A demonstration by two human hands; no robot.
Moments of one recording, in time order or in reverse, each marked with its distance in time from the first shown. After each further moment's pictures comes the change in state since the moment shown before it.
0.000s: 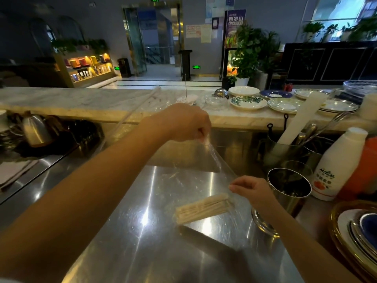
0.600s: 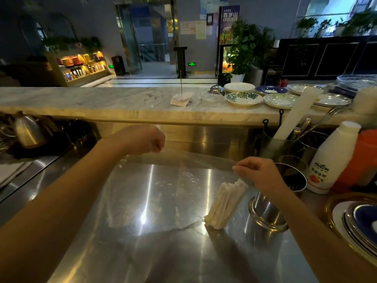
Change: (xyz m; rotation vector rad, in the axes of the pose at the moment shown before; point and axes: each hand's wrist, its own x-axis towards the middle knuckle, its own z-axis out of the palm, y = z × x) left_hand -0.052 -0.058 0.049 -0.187 -0.150 -0.277; right_hand 0.005 -0.035 -0.021 -0.082 0.093 -0.092
